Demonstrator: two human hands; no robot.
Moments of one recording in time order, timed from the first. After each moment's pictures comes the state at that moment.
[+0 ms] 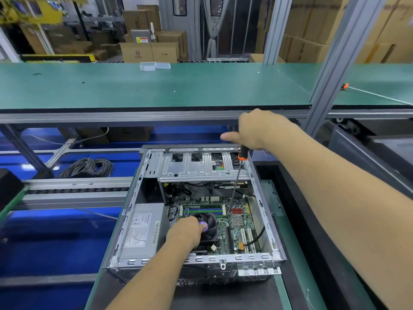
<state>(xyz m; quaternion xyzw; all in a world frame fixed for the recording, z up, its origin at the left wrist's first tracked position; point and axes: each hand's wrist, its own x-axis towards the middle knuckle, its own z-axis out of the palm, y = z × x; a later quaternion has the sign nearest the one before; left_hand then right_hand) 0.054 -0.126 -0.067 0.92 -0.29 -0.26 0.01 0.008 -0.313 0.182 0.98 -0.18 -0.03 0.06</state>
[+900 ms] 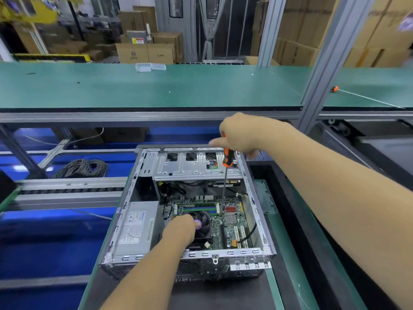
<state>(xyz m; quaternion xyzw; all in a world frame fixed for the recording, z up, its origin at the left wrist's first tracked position) 0.050 -0.134 -0.065 0.92 -0.27 -0.26 -0.06 -0.003 -0.295 0.192 0.99 -0.09 -0.09 0.00</state>
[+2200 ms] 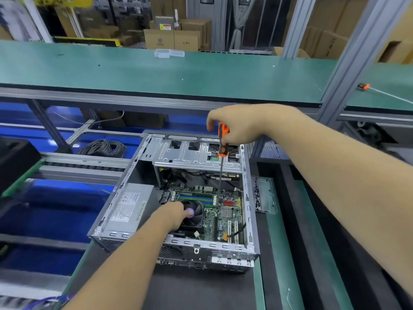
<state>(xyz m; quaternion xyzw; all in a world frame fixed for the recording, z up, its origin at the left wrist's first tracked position) 0.077 -0.124 -0.096 0.91 -0.30 -0.27 -0.07 0.003 -0.318 0.192 0.99 0.04 -0.10 0.00</state>
